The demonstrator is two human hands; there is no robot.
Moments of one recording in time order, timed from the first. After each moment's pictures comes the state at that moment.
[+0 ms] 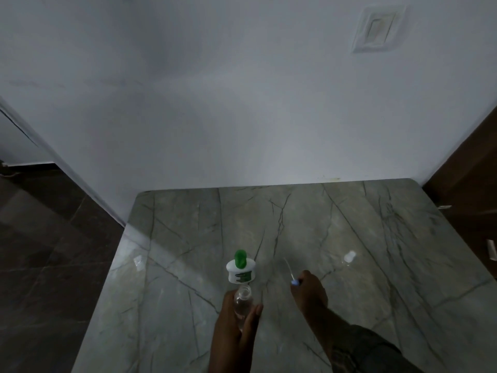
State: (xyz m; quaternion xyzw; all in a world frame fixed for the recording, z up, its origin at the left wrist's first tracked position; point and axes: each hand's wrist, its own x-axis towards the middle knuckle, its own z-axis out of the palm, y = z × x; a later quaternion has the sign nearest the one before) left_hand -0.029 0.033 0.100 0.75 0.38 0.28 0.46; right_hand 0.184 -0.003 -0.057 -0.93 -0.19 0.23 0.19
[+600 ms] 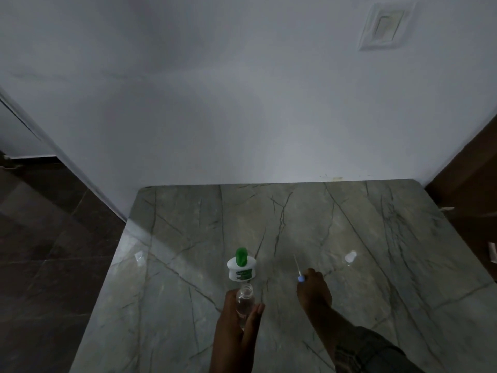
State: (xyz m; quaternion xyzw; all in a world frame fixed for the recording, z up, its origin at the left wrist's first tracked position) left_hand -0.028 0.028 0.107 0.74 0.38 0.31 0.46; right_hand 0.191 -0.009 -0.068 -0.94 -0.19 0.21 0.18
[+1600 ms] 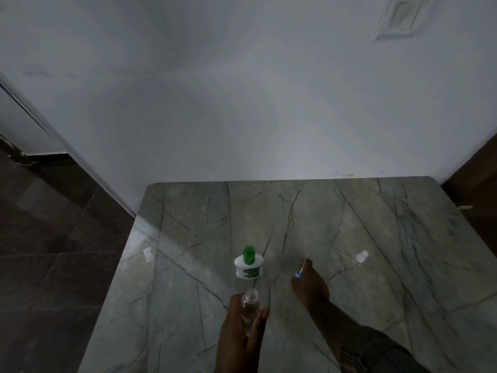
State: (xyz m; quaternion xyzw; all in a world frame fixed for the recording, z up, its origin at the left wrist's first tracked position) left_hand -0.035 0.028 0.092 0.73 0.41 0.29 0.46; right_hand 0.184 0.014 -0.067 -0.91 -0.24 0.25 0.21
